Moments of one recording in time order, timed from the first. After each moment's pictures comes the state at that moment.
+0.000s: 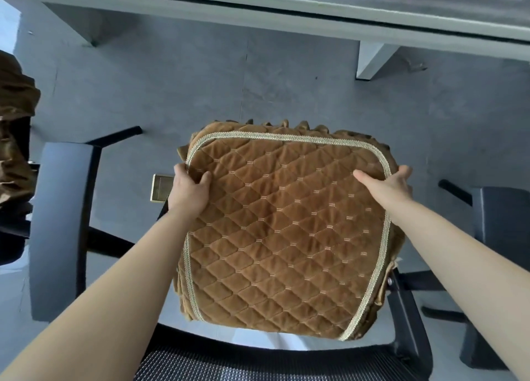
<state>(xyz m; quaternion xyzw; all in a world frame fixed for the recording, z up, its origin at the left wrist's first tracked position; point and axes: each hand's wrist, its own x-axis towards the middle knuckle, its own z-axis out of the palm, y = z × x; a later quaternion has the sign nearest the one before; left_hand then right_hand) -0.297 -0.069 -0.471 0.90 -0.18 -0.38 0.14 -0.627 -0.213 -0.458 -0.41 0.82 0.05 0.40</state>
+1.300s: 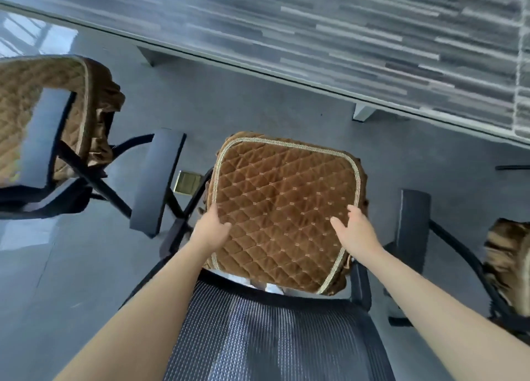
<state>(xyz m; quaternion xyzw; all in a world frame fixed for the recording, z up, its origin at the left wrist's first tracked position) -0.358 0.046 -0.333 0.85 -0.23 -0.47 0.07 -0.620 -0.096 -0.303 -0.61 0.66 0.12 0.43</state>
